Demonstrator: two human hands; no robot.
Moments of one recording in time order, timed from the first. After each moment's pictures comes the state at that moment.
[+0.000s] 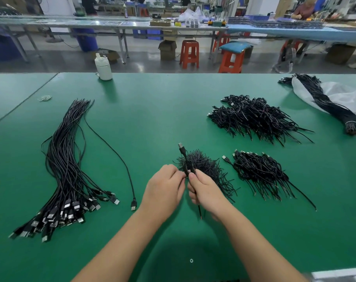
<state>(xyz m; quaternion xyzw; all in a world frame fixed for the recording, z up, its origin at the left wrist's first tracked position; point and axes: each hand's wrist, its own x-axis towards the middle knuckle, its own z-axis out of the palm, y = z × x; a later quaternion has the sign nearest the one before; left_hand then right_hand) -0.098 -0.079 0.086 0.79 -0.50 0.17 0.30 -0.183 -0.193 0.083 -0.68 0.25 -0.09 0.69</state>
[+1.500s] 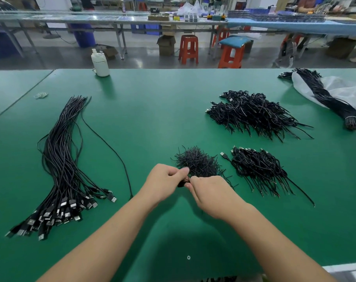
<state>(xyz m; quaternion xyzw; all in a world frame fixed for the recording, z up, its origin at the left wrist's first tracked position) -0.086 -0.095 0.110 0.81 -0.28 -0.26 0.44 -0.205 -0.215 0.090 -1.00 0.07 -0.04 0.01</state>
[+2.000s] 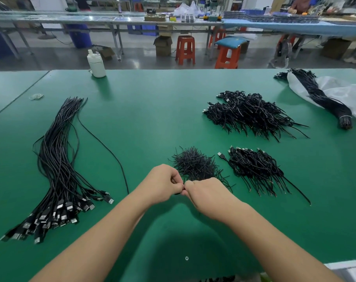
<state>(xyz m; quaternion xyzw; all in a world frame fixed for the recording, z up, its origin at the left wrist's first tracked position) -0.079 -0.097 0.114 0.85 -0.39 -0.24 0.27 -0.202 -0.220 0.077 -1.00 0.02 -0.02 -0.01</state>
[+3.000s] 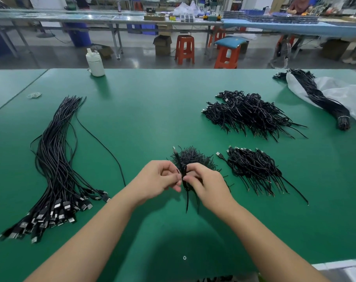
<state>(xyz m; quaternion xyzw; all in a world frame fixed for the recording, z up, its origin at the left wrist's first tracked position) -0.076 -0.086 0.118 0.72 -0.34 -0.35 0.49 -0.204 -0.216 0.095 -0.90 0.17 -0.19 0.36</state>
